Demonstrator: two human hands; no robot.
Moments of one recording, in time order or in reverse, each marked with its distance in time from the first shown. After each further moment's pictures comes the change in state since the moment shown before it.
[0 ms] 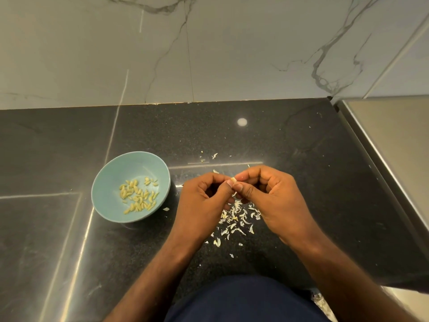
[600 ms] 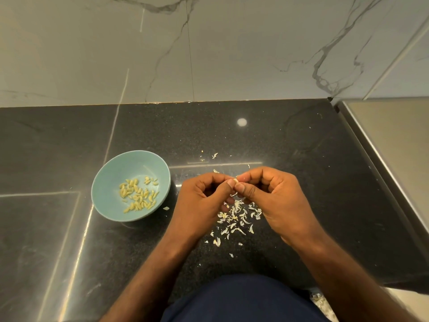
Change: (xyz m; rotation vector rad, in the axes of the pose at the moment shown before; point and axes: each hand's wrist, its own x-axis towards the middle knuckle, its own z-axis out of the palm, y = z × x) left_hand 0.001 -0.004 -0.006 -0.045 -0.044 -0.037; right_hand 0.000 0.000 -0.003 -0.002 -0.014 0.017
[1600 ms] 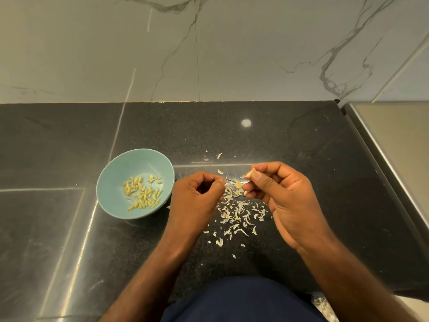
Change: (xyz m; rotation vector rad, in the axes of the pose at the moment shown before) left_hand 0.002 -0.004 -0.006 0.097 0.212 -0.041; right_hand 0.001 0.000 0.002 0.437 0.075 0.040
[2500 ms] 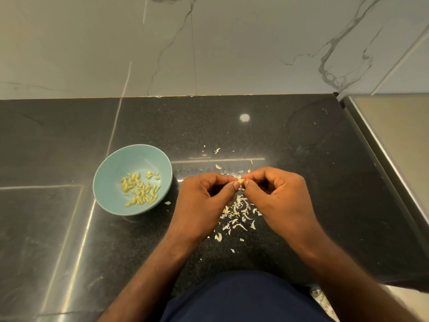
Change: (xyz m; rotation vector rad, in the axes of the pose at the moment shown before) left_hand -0.007 0.003 0.004 0.080 -0.173 0.115; right_hand -0.010 -0.001 0.004 -0.640 0.018 -0.196
